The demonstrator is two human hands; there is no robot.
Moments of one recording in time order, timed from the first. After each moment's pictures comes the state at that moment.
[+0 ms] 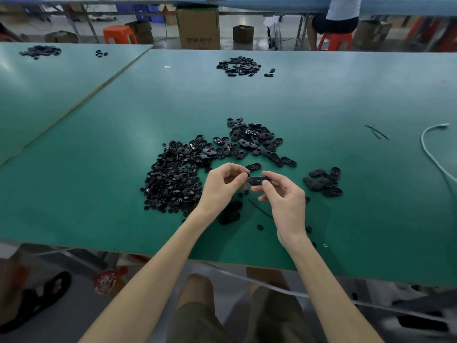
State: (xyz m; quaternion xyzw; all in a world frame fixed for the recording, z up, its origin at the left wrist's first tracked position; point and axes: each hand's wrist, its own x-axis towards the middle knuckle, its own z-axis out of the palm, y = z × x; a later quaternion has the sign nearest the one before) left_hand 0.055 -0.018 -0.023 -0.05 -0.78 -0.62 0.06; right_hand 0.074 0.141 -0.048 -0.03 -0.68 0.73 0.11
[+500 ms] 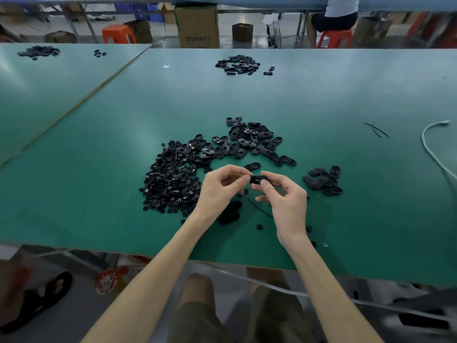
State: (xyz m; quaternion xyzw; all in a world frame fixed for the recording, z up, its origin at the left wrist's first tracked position) left_hand 0.059 -0.020 -0.032 -0.09 -0.74 -0.66 0.06; right_hand 0.077 0.143 -0.047 -0.02 -0.65 0.75 0.11
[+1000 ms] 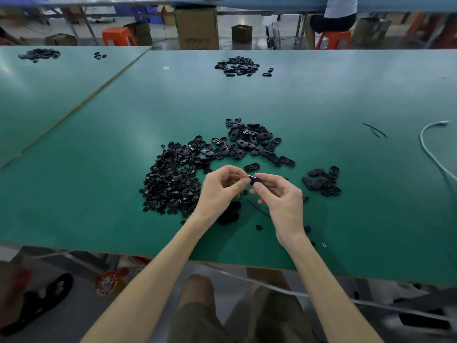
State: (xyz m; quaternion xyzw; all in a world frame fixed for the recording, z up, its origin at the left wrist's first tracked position) left_hand 0.056 -0.020 -0.037 -0.09 -0.73 -0.67 0.05; right_hand 0.079 0.140 -0.040 0.00 -0.65 0.75 0.08
